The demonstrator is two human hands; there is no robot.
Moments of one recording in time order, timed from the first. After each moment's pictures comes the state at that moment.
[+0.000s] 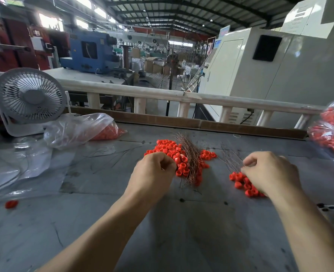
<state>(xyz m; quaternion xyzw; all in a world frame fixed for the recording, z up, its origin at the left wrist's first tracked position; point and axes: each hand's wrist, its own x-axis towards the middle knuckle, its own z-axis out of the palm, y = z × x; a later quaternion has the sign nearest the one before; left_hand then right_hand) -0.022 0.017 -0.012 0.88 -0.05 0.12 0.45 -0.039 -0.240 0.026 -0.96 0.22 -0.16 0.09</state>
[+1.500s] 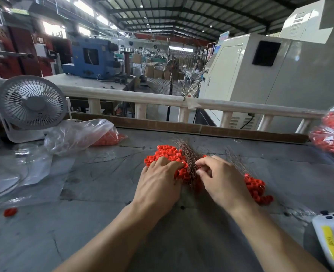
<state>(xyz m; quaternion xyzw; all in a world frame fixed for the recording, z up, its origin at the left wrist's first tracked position) -0.013 0.006 -0.024 0.94 -0.16 0.16 0.26 -0.018 -0.175 -0.010 -0.94 -0.05 -0.24 0.22</state>
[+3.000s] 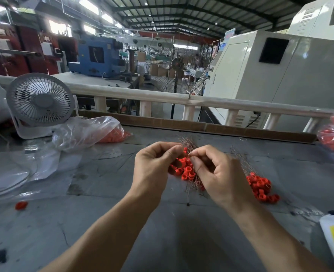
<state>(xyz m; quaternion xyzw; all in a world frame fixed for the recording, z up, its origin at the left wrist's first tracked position) -0.029 0.014 0.008 0.57 -0.09 0.09 0.81 -0.046 -0.147 0.012 -0.85 -0.19 -0.31 0.38</state>
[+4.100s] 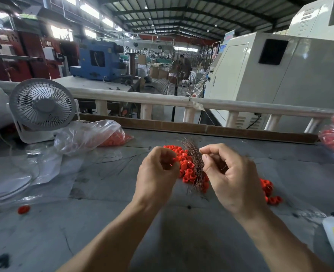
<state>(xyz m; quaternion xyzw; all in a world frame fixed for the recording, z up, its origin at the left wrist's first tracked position) -0.022 0.015 -0.008 0.77 -0.04 0.18 0.61 -0.054 -0.152 0.016 -0.82 -0.16 -0.38 0.39</state>
